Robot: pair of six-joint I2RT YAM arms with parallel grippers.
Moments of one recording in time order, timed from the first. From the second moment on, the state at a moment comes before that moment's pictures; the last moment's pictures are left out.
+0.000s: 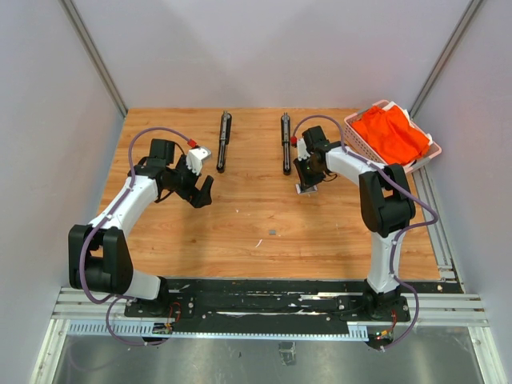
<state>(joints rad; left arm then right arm) -0.10 1.41 1.00 -0.57 0.50 0.47 0.36 2.03 1.46 -0.58 -0.14 -0.06</state>
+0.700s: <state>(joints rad) -0.10 1.41 1.00 -0.57 0.50 0.47 0.36 1.97 1.45 -0.56 -0.12 -0.07</state>
